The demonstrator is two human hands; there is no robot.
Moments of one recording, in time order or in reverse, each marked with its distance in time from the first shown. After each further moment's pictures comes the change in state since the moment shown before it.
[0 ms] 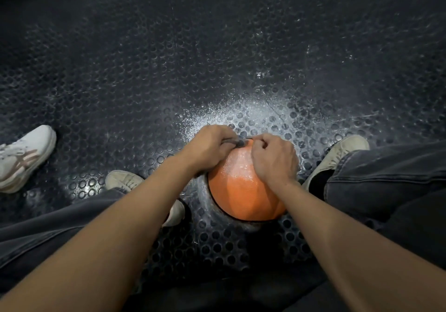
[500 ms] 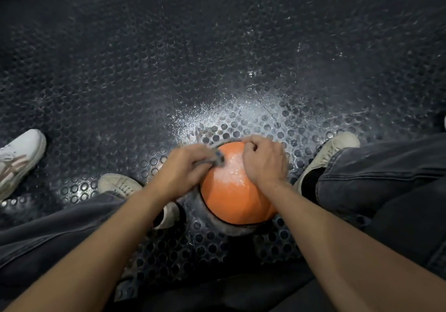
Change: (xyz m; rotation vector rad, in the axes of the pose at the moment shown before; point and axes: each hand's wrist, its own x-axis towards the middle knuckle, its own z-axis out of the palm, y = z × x) left_hand -0.051 -0.011 0.000 -0.102 0.081 0.101; right_hand -0.002 0.000 0.001 0.035 -0.022 -0.010
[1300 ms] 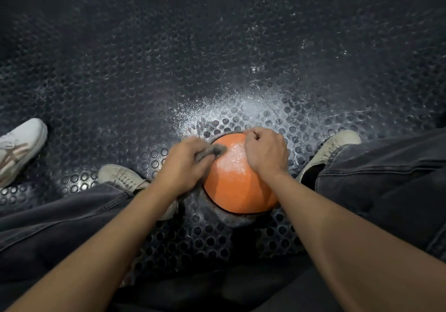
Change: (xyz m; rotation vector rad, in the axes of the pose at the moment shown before) left_hand -0.008 0.008 0.015 0.068 0.128 -0.229; right_hand 0.009 0.004 0.004 0.020 -0.006 0.012
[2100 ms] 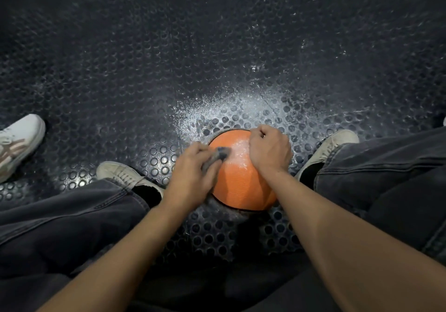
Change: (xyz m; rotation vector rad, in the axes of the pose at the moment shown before) left_hand -0.026 0.022 0.019 -0.047 0.185 0.009; right_hand 0.000 0.004 0.001 0.016 0.102 0.109
